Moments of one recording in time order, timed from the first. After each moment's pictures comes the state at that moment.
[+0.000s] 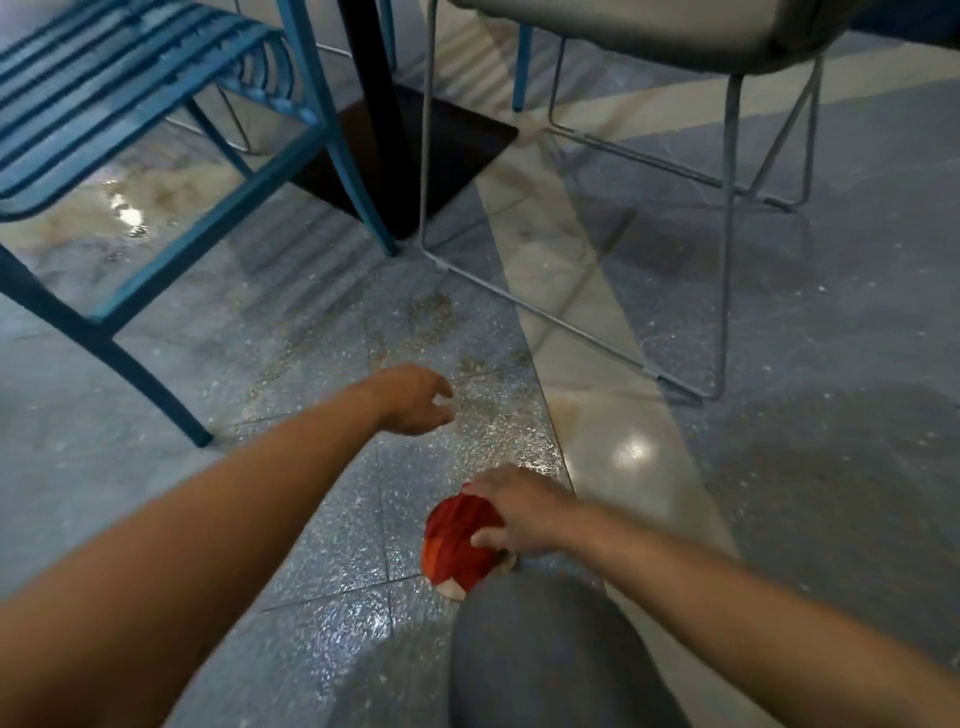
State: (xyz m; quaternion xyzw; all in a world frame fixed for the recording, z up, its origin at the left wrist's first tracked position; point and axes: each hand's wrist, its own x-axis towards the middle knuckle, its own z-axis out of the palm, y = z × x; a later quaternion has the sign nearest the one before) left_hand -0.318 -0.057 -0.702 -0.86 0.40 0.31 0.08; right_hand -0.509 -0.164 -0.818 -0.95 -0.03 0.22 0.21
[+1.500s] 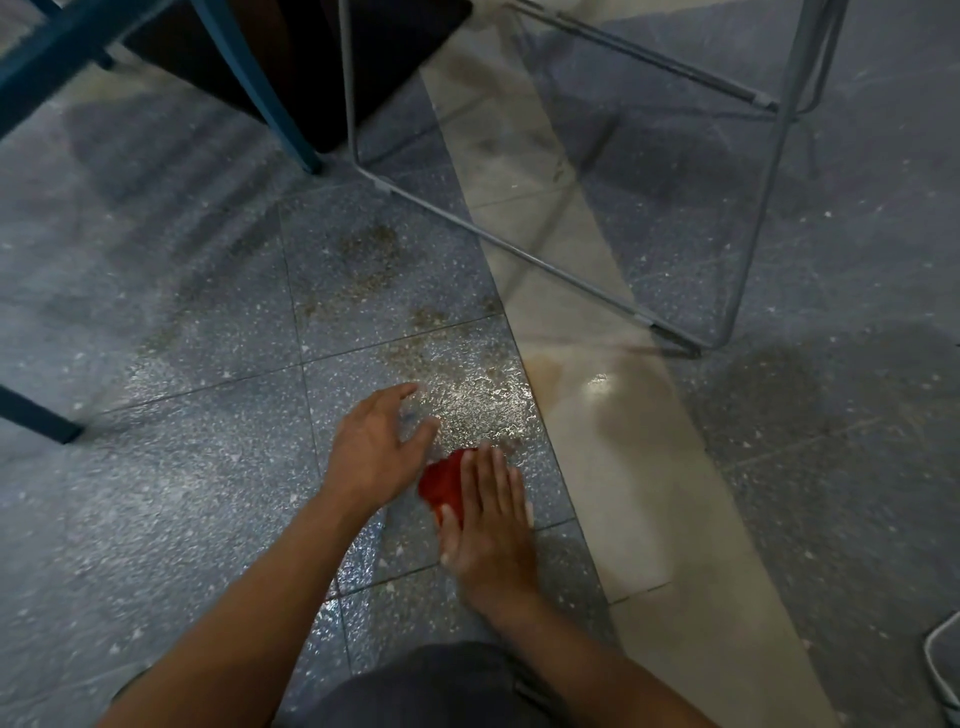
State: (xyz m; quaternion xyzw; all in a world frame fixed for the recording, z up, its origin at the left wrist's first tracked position) left_hand -0.365 -0.034 -0.846 -0.91 0.25 0.25 -0.23; right_hand -0.544 -0.085 -0.967 -0.95 0.27 -0.02 0.17
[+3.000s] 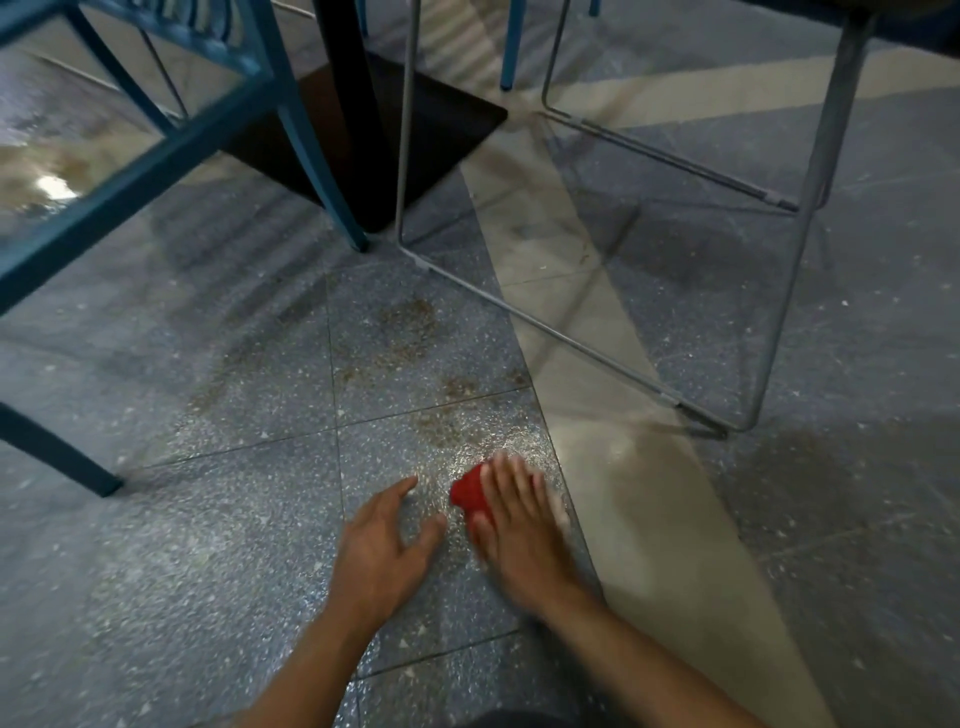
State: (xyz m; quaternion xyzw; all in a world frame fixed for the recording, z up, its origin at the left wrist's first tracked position) left_hand -0.374 0.008 -0.868 -0.90 0.18 0.25 -0.29; right_hand -0.485 -0.160 -0.951 -0.96 0.21 0.06 0.16
